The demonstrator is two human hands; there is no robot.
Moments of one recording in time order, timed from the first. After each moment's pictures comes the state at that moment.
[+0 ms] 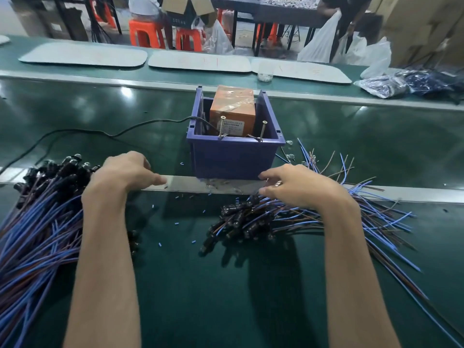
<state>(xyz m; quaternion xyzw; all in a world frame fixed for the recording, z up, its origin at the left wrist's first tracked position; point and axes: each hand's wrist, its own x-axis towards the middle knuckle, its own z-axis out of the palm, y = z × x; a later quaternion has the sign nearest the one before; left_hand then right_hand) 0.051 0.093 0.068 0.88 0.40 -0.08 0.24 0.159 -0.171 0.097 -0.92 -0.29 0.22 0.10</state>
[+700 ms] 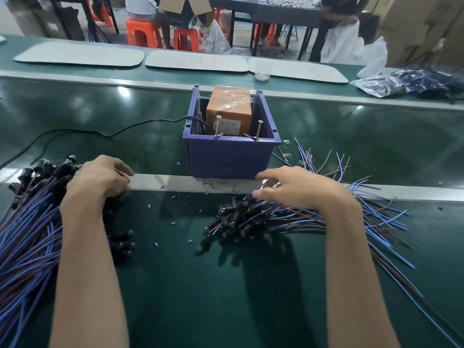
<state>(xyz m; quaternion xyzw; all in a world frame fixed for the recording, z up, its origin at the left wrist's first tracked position) 0.034 0.125 0.046 0.85 0.44 0.01 0.29 0.161 -0.176 0.096 -0.91 -0.31 0.24 0.12</state>
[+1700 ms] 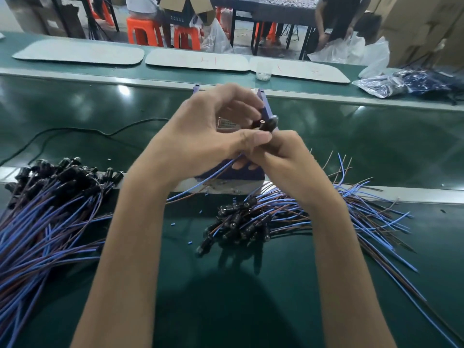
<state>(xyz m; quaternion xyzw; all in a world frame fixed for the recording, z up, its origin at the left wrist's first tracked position) 0.059 -0.019 0.150 0.85 -0.02 0.19 0.48 0.139 -0.154 0.109 -0.72 -0.41 0.11 0.55</state>
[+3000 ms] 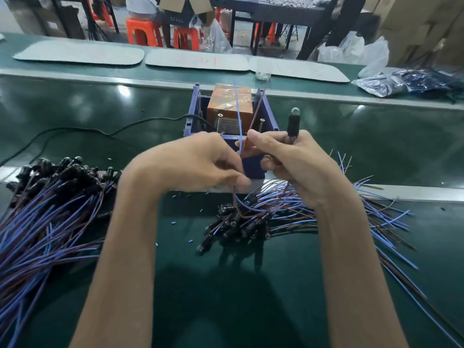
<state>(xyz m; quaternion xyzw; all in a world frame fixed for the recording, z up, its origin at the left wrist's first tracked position) 0.060 -0.005 0.135 0.93 -0.05 -0.08 0.35 0.140 -0.162 0.117 -0.71 -0.23 0.21 0.63</state>
